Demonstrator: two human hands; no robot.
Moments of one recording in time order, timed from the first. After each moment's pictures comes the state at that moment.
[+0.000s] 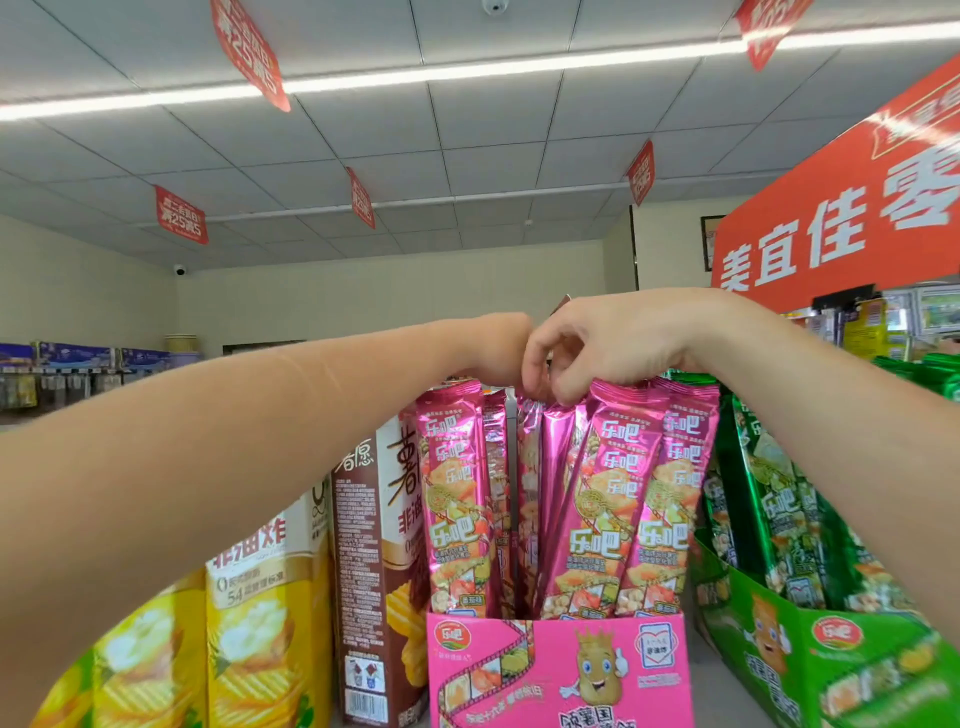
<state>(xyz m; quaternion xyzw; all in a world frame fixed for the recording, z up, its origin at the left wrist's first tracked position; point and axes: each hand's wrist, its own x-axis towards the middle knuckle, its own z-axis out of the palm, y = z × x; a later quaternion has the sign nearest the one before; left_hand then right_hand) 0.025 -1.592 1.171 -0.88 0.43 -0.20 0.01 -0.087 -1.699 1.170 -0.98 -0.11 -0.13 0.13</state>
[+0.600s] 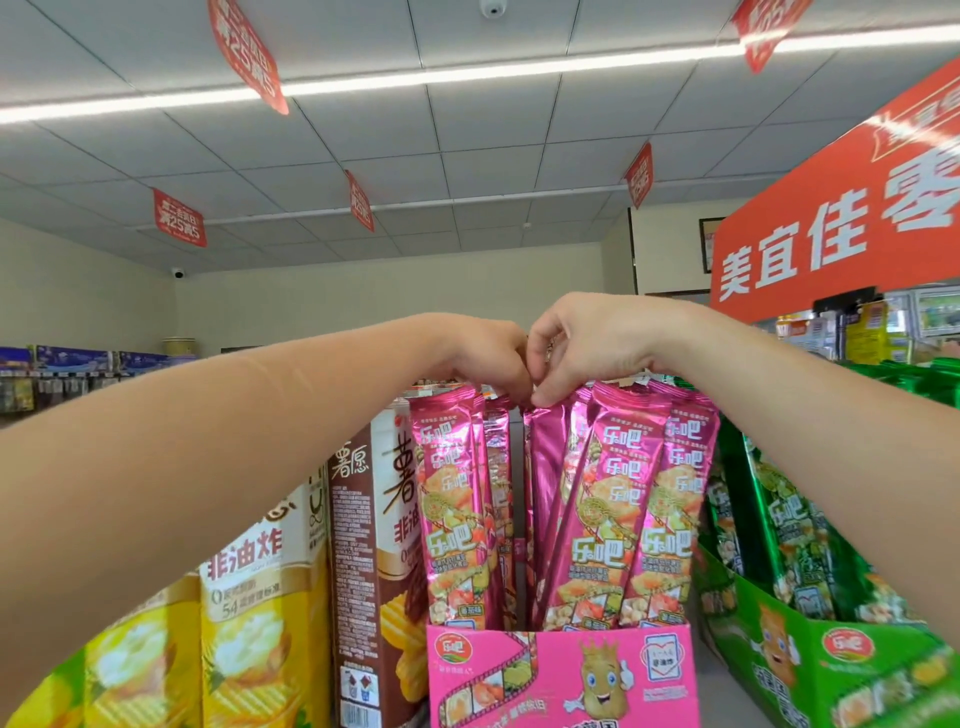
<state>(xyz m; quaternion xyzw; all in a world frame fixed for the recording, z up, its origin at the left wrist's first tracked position) 0.027 -1.582 1.174 -0.89 0.43 -0.07 -0.12 -0.066 -1.696 1.169 -0.97 -0.06 -0.20 0.13</state>
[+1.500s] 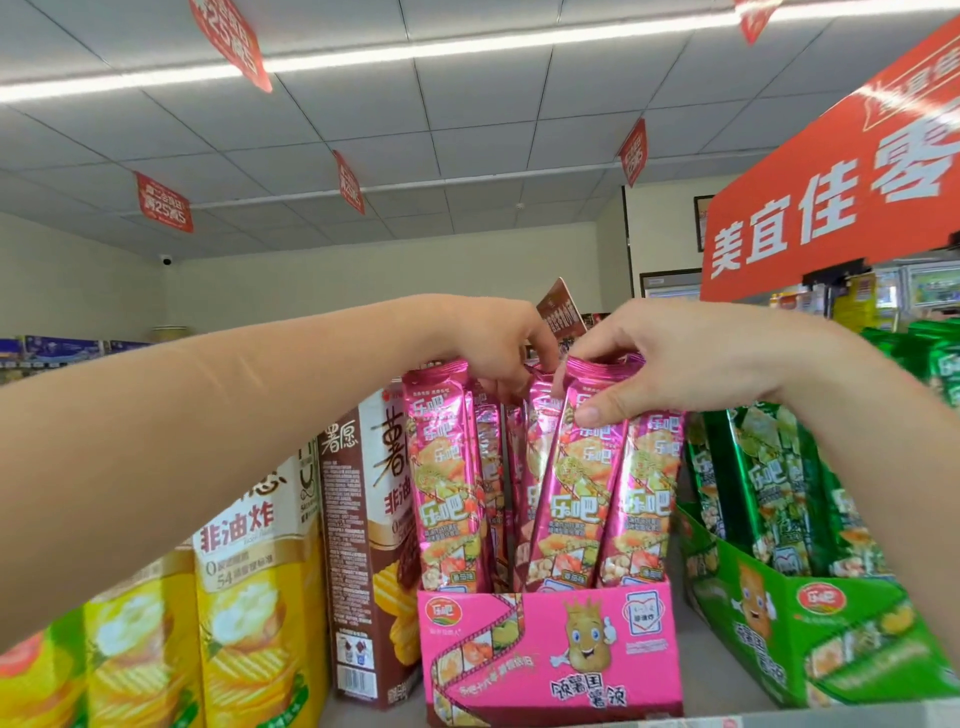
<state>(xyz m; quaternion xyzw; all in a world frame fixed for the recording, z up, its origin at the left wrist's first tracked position) 0.001 -1.582 1.171 -0.87 0.48 -0.09 0.01 -0.131 -1.717 1.136 -0.97 -0.14 -0.16 0.11</state>
